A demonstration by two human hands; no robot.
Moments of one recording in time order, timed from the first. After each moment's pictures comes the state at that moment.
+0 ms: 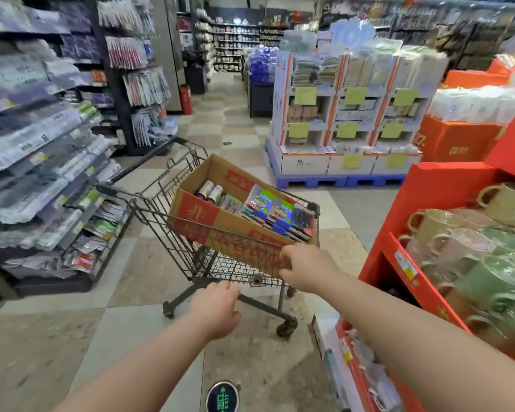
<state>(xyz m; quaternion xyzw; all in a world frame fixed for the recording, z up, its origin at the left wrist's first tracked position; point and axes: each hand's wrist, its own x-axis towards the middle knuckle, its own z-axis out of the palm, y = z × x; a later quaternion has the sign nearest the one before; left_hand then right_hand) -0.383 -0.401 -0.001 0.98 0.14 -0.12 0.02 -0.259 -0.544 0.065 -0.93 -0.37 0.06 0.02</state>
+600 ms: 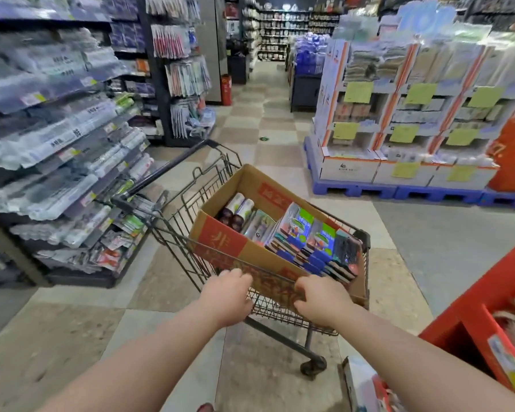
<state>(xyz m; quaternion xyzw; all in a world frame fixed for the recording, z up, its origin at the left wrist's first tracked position) -0.240 -0.273 0.003 0.98 0.19 -0.10 0.03 -0.120 -0.426 0.010 -0.90 -0.41 0.15 0.00</state>
